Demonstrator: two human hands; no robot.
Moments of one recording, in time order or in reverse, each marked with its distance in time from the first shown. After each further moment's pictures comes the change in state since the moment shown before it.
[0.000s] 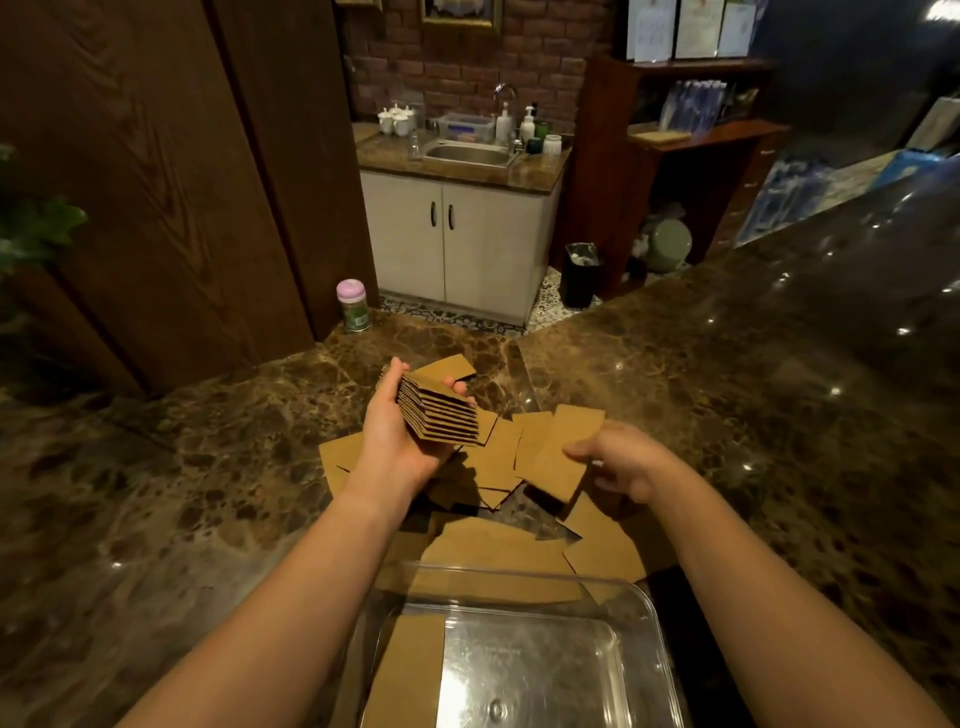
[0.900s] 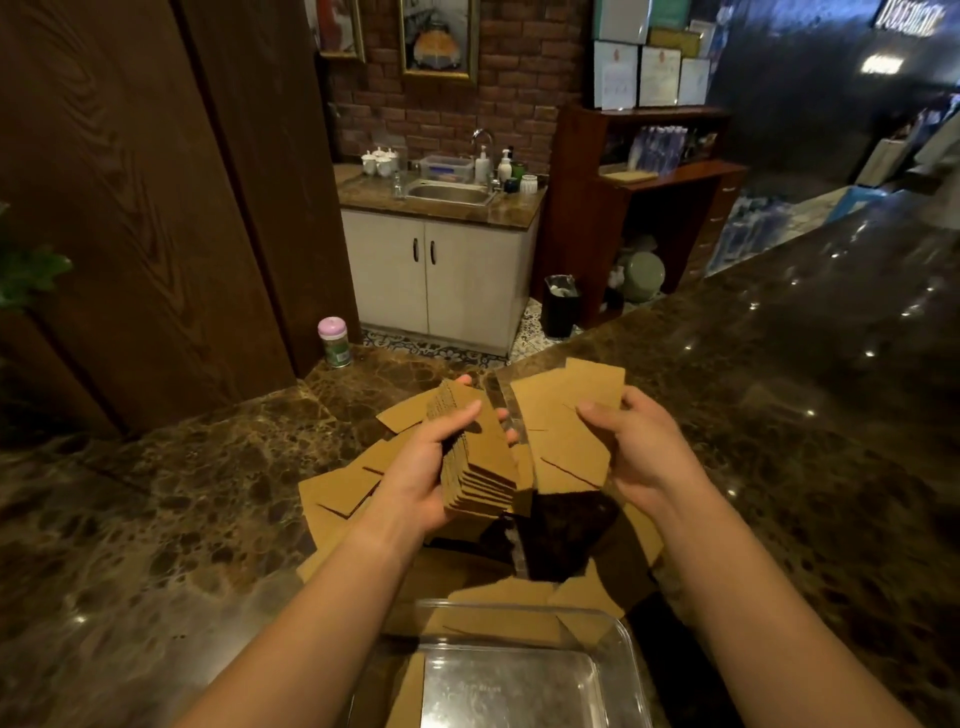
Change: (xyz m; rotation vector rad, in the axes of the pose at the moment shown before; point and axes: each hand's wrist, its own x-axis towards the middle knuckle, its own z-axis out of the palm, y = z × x) left_hand -0.027 -0.029 0.029 0.338 -0.281 -0.076; right_hand -0.089 -0.042 -0.019 0.547 0.031 -0.342
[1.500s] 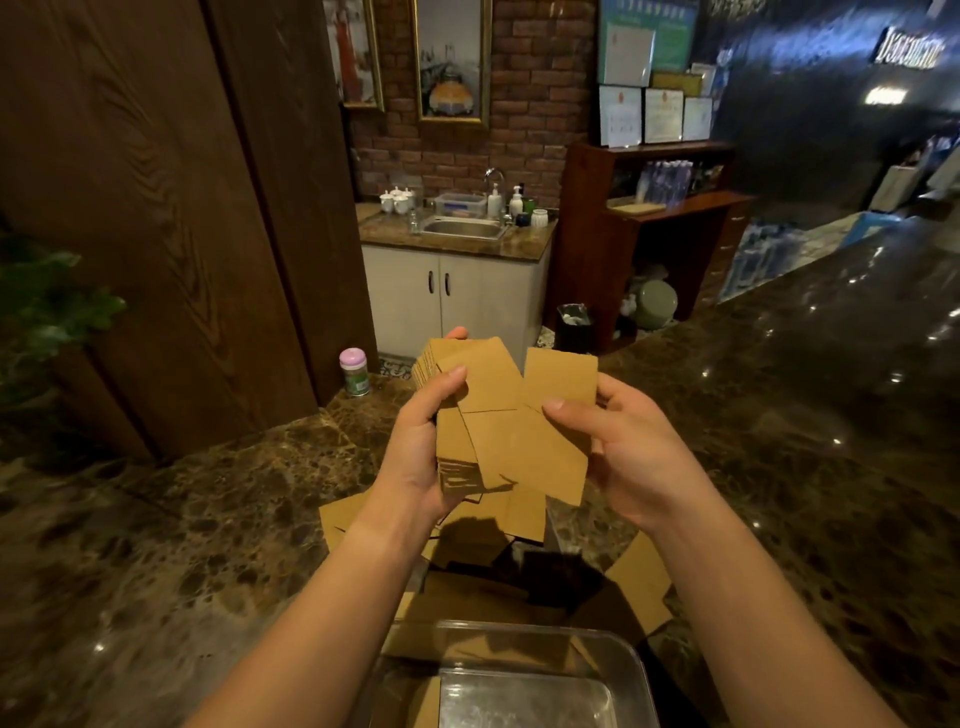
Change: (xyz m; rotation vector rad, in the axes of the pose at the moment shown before) left_hand -0.026 0.036 0.037 0.014 -0.243 0.304; right_hand -0.055 -0.034 0.037 -0.037 -0.297 -0.196
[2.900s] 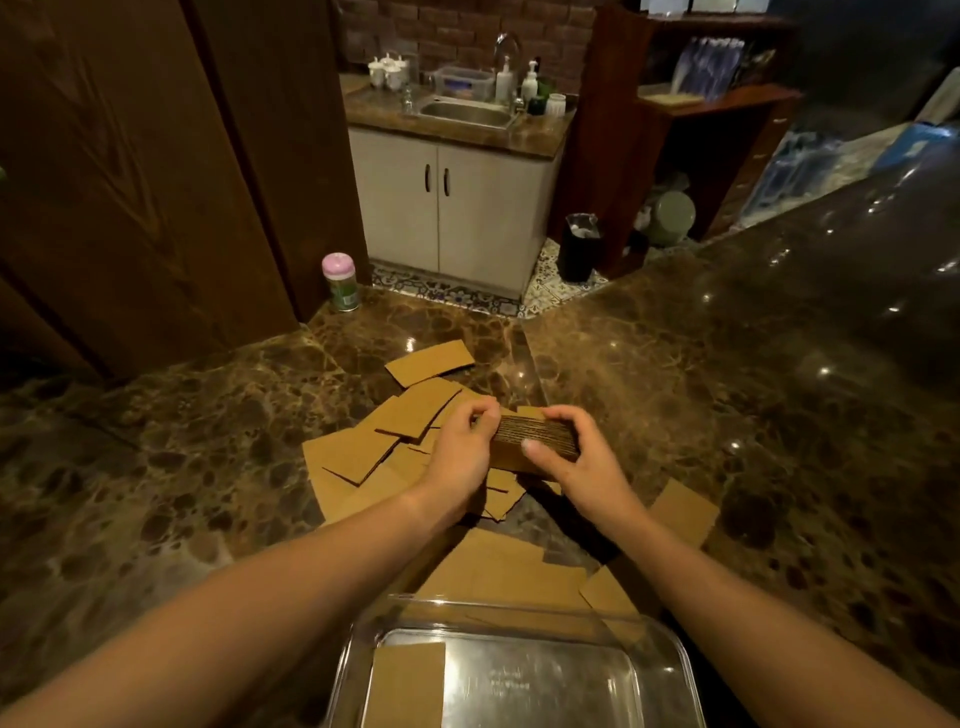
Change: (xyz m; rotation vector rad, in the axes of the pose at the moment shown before) left_hand 0.040 -0.105 -0.116 0.843 0.459 -0.180; right_hand 0.084 0.190 -0.047 -0.480 0.048 0.004
